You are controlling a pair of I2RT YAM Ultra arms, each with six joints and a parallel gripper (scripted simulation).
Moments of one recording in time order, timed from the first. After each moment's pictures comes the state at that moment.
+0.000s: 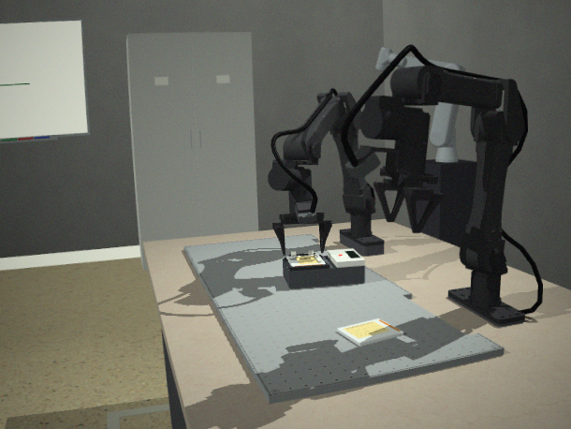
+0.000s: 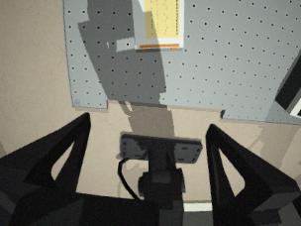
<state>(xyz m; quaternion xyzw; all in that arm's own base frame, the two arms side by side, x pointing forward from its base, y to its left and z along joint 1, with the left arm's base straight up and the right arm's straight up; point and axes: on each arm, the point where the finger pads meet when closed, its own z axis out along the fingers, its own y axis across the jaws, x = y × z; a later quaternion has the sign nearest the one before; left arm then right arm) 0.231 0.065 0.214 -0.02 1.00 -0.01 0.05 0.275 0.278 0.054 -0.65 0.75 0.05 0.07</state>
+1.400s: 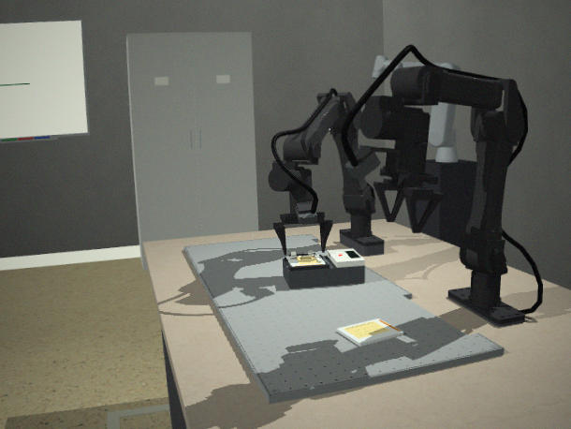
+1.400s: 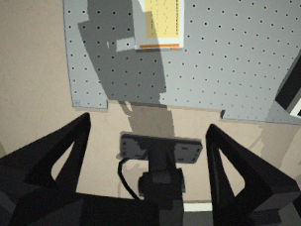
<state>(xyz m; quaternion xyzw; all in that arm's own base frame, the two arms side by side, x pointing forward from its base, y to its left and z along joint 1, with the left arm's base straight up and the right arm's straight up) 0.231 0.065 0.214 -0.02 1.00 -0.01 0.05 0.271 0.274 0.054 -0.65 0.75 0.05 0.06</state>
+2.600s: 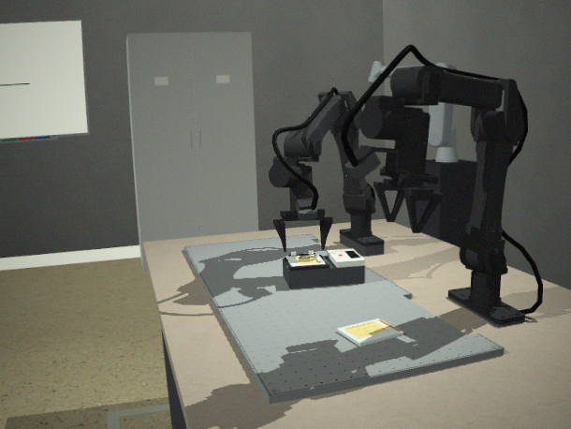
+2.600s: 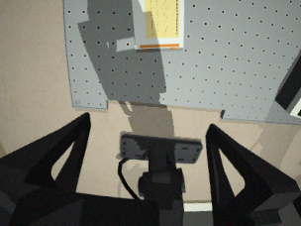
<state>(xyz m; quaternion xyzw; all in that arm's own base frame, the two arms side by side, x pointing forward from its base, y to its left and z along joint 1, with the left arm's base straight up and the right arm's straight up) 0.231 0.065 0.214 -0.02 1.00 -0.01 0.05 0.271 0.274 0.061 -0.65 0.75 0.05 0.07</state>
